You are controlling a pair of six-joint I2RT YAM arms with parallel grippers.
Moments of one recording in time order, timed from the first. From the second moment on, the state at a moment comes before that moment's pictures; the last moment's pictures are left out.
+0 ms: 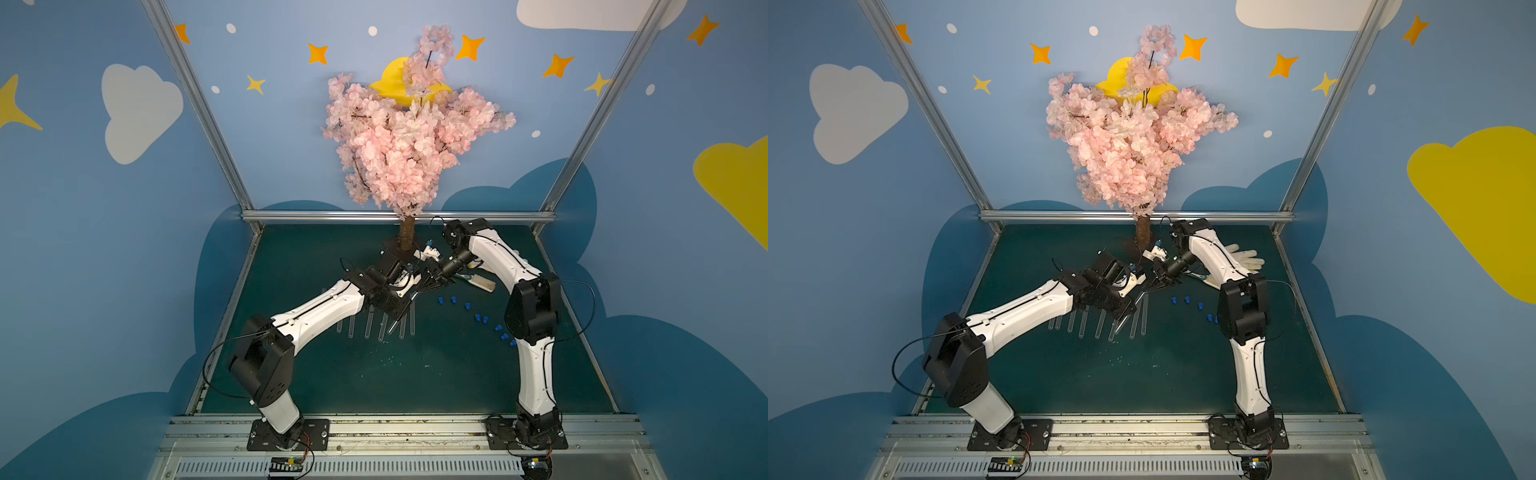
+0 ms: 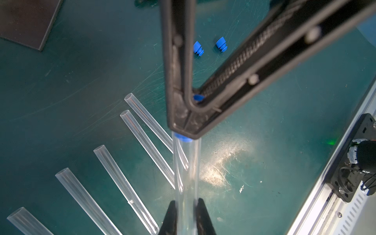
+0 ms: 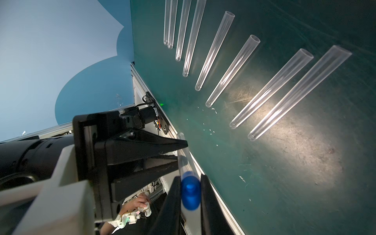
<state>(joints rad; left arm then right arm) -0.69 1.68 1.32 -0.69 0.22 -0.02 0.41 2.17 2.01 -1.46 -0.92 -0.09</state>
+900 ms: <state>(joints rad) -0.69 1.68 1.31 -0.64 0.20 0.02 0.40 2.18 2.05 -1.49 -0.89 -0.08</state>
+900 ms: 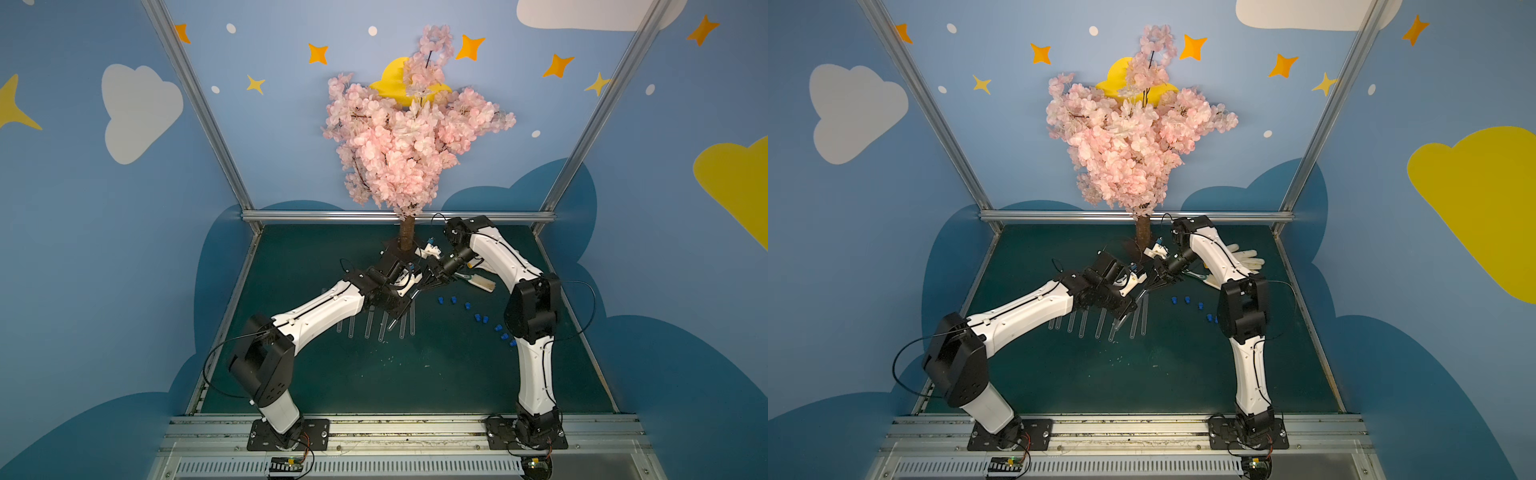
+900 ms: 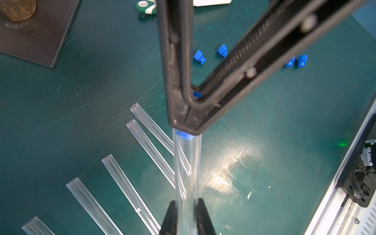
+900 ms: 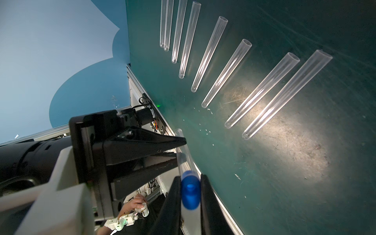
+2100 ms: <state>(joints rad) -0.62 1.58 1.22 -0.81 0.17 -0.05 0.32 2.23 2.06 -1.53 -0.53 -0.03</state>
